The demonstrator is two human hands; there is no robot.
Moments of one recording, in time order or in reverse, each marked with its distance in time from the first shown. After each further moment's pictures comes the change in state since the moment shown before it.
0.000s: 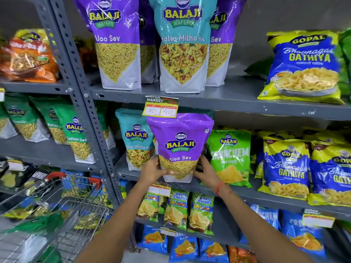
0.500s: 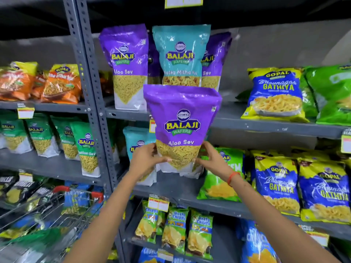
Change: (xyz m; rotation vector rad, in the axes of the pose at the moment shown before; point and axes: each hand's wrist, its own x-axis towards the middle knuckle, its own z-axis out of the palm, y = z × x) left_hand -0.040 0.109 -0.064 0.075 0.181 0.258; right_hand -0.037 -0.108 -0.062 -0.069 0.026 -0.352
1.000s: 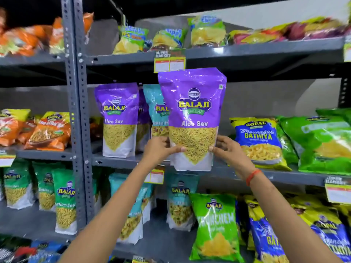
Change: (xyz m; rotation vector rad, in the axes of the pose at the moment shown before) left_hand 0.126 0.135 -0.007 -0.137 0.062 0.197; right_hand 0.051 -0.105 -0.122 0.142 0.237 -0.147
